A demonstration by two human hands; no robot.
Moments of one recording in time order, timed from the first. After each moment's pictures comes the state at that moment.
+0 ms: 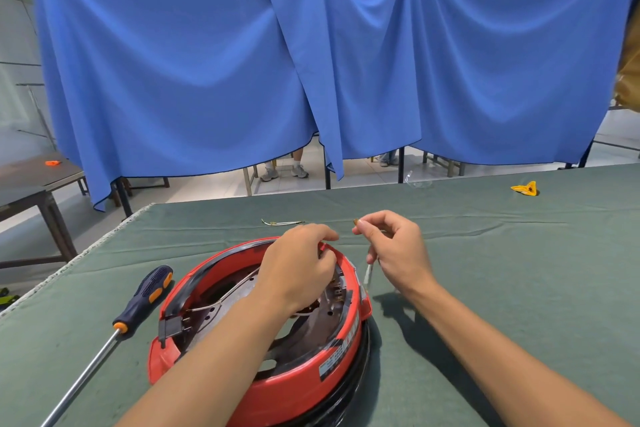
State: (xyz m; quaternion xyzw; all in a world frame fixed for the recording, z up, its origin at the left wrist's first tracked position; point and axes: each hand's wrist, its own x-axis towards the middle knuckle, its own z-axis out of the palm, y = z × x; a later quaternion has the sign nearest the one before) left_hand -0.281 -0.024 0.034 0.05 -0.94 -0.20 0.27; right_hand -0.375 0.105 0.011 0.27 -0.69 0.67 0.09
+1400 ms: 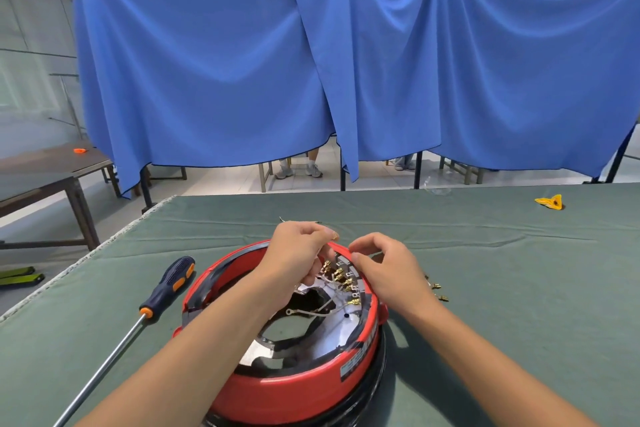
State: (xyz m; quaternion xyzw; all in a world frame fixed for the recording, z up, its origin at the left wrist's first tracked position) left_hand -0.267 -0.036 0.057 0.17 -0.74 -0.62 0.18; right_hand -0.348 0.088 0.011 0.28 -0.80 0.52 0.02
